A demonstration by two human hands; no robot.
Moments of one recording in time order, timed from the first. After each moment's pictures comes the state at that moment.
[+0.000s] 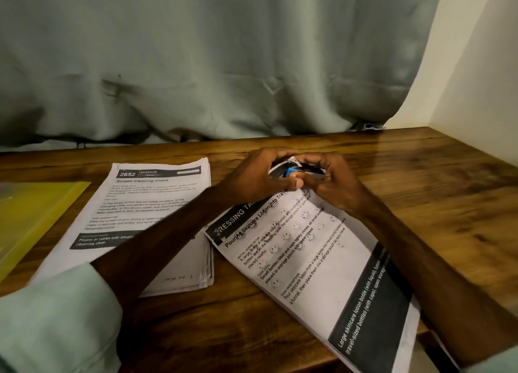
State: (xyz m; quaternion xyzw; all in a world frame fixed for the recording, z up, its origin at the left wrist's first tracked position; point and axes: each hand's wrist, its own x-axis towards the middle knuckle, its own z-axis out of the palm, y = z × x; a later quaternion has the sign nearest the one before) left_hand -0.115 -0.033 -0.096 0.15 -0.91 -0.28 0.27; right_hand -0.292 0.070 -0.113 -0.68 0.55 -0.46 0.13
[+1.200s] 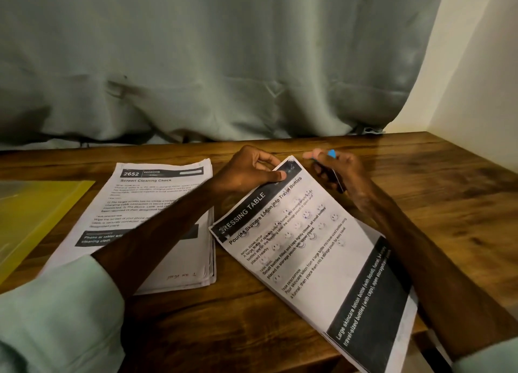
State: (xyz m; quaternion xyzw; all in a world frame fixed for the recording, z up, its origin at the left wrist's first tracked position) left_hand -0.105 -0.052 -0.102 0.24 -0.79 -0.51 0.24; right_hand -0.306 0.076 -0.108 -0.49 0.59 -0.57 0.29
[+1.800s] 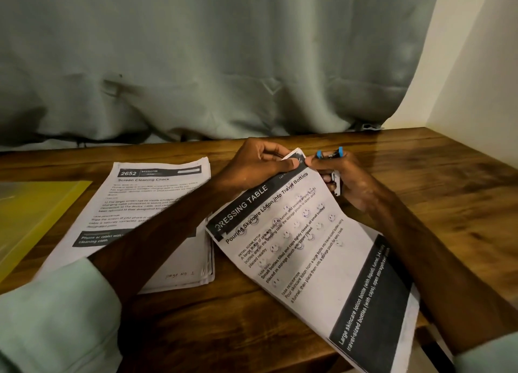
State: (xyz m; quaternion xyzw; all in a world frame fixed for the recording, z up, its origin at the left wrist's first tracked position) left_hand -0.112 -0.028 -0.089 0.22 -0.76 -0.54 0.29; right_hand -0.302 0.077 -0.104 -0.43 0.58 -0.58 0.38
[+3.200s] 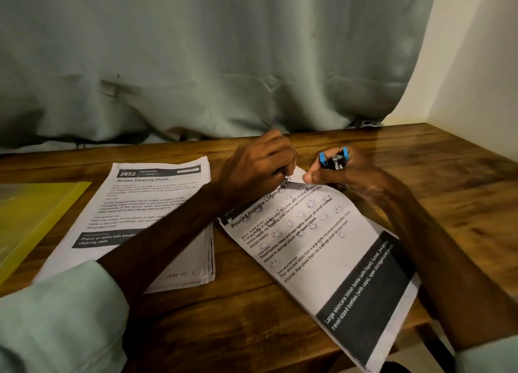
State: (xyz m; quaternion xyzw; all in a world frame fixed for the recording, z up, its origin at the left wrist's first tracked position) left_hand -0.104 -0.030 -0.092 -0.08 -0.90 0.07 0.43; right_hand -0.303 0.099 -0.086 -0.58 0.60 -0.46 0.30
